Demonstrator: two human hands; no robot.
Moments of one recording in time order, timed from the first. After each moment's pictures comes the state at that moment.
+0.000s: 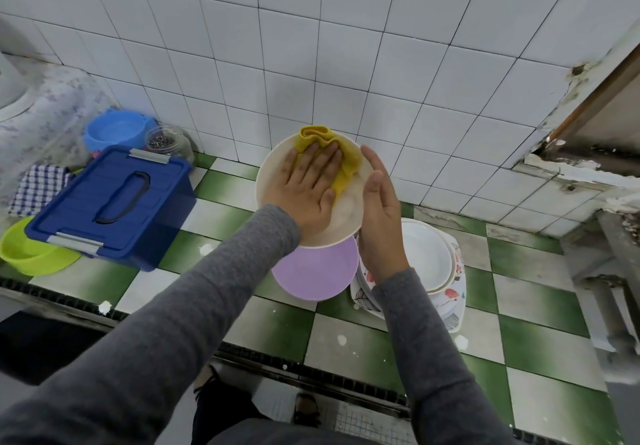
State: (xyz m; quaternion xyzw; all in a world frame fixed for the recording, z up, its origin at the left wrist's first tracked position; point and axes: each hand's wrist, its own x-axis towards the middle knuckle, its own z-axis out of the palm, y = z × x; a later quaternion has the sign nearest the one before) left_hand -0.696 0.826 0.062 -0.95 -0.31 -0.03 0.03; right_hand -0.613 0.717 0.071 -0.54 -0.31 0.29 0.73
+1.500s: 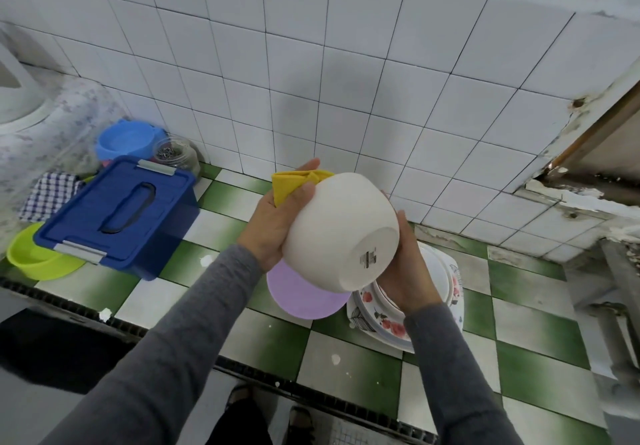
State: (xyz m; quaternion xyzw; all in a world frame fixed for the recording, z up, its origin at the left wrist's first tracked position) left_hand -0.725 0.806 0.099 -0.49 -0.26 -0.32 -0.77; right_hand -0.565 0.686 0.056 -0.48 -0.20 0.50 0.69
